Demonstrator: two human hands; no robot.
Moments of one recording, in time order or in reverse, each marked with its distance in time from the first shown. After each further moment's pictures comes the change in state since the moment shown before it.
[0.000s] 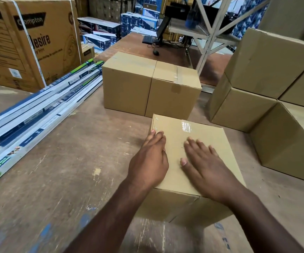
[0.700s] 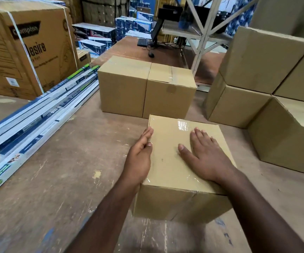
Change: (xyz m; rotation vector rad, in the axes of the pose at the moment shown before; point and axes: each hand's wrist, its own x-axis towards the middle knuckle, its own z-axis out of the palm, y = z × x) left_hand -0.002 -0.015 0.002 -0.957 0.102 -0.236; right_hand 0.026 0.008 -0.007 -0.011 0.009 0.196
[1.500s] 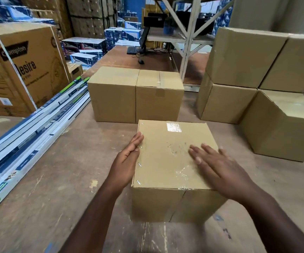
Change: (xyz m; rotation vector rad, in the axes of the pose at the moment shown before) left_hand 0.006 -0.009 -0.021 0.191 -0.166 0.100; right_hand -0.062 0.060 0.004 0.191 0.119 -0.163
